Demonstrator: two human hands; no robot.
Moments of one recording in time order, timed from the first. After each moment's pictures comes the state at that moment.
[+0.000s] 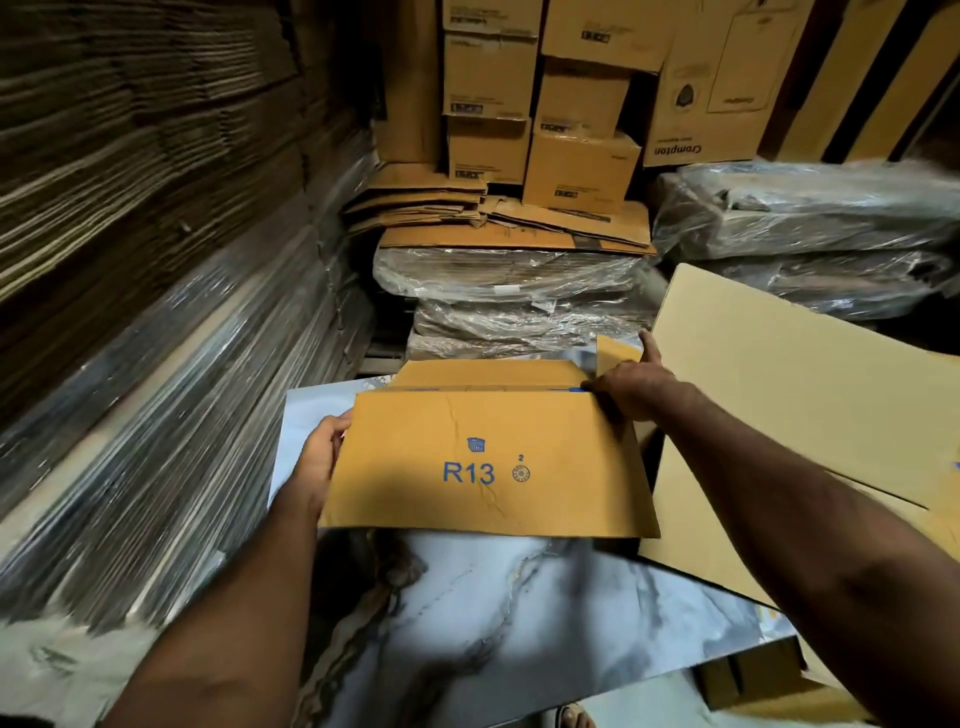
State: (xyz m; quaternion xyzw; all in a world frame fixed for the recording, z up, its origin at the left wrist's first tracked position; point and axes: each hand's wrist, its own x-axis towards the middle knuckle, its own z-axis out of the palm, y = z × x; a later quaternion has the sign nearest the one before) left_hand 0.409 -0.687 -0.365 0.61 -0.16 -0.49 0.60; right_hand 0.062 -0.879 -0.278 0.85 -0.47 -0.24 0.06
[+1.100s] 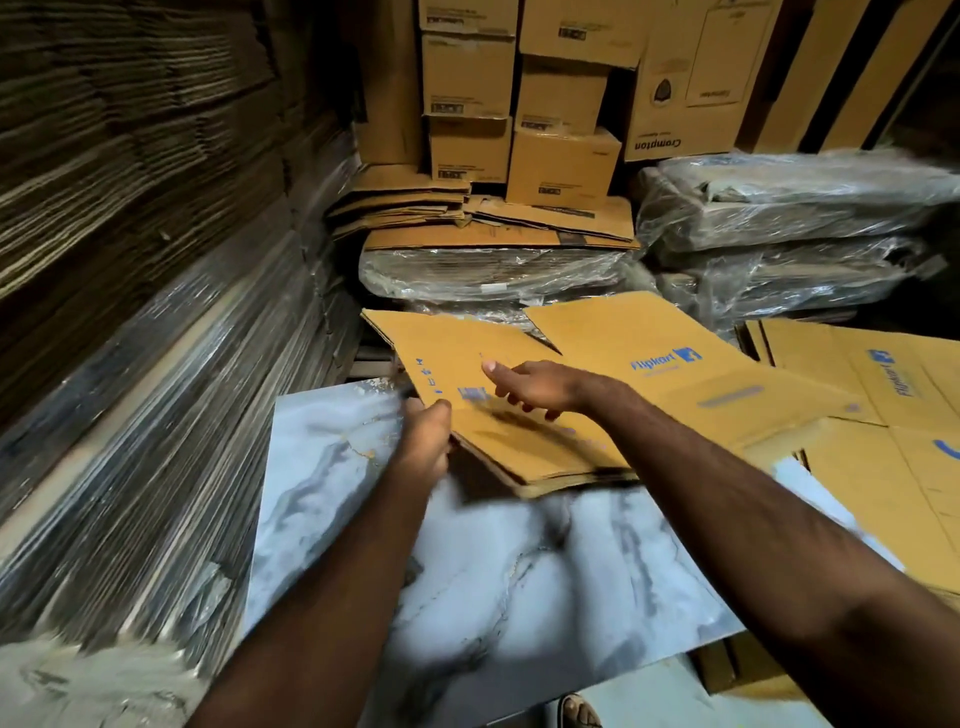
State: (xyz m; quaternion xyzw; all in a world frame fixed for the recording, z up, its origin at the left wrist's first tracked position) left_hand 0.293 -0.758 -0.346 0.62 -0.16 -0.48 0.60; right_hand 0.134 -0.819 -0.255 0.82 -0.46 -0.04 -0.33
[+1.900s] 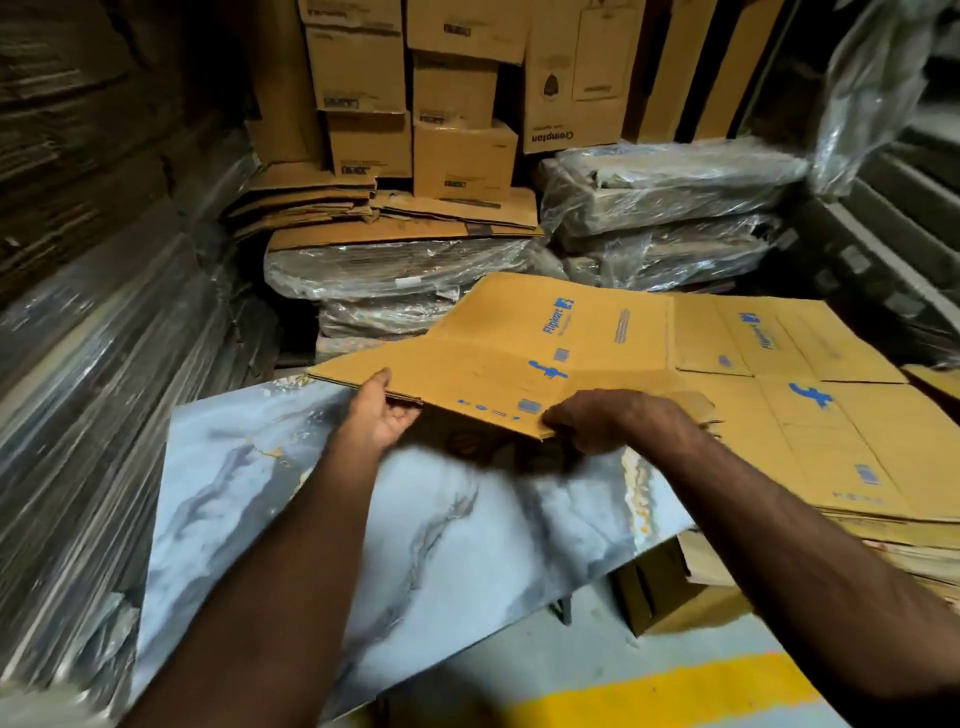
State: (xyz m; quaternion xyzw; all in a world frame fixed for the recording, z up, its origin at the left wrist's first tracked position) left_hand 0.219 -0.768 -0.323 0.53 -0.04 -0.62 0.58; right_hand -0.052 -0.762 -0.254 0.84 -0.46 -0.28 -0.06
